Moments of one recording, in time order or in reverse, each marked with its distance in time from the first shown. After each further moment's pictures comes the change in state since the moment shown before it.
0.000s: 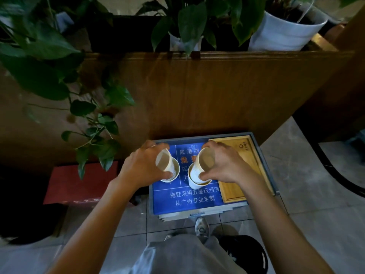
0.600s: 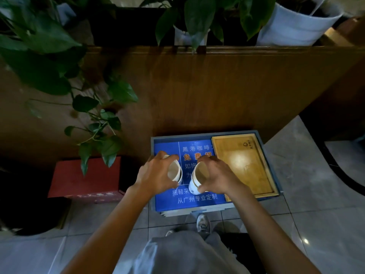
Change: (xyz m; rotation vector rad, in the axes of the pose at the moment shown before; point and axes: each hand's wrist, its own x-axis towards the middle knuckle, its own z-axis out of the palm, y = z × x) left_hand 0.003 0.003 0.049 0.052 -0.075 0.018; right_hand 0.004 0.010 0.053 -0.041 -0.151 0.019
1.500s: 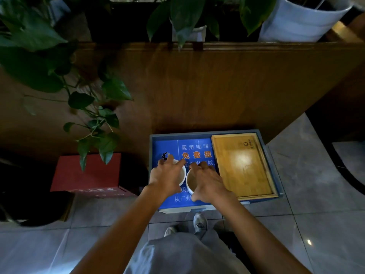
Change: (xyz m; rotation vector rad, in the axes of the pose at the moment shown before) left_hand 0.018 0.034 0.038 0.222 -0.123 -0.058; right_hand 0.002 -0.007 0.024 -0.135 -0.142 0.045
